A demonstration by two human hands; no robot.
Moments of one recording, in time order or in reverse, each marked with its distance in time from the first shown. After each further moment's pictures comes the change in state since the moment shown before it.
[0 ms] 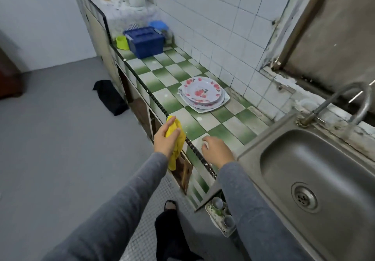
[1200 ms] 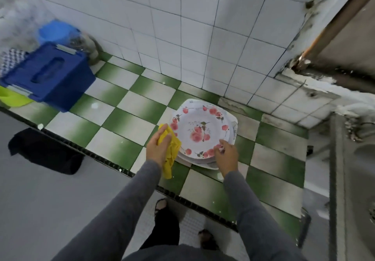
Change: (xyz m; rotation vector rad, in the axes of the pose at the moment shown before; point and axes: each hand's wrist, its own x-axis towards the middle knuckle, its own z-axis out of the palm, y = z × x) left_hand 0.449 0.035 0.085 0.154 -0.412 -0.283; right_hand 0.358 0.006 0.038 0.719 0.405 0.883
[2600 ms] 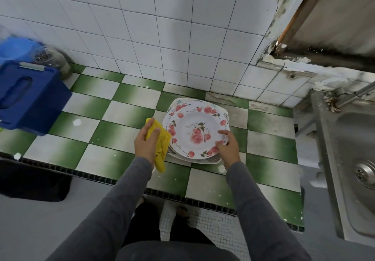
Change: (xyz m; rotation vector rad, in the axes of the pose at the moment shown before) left_hand 0.042 0.017 -0.020 -0.017 -0.132 0.014; right_hand -0.008 -0.005 0.004 0.601 0.137 0.139
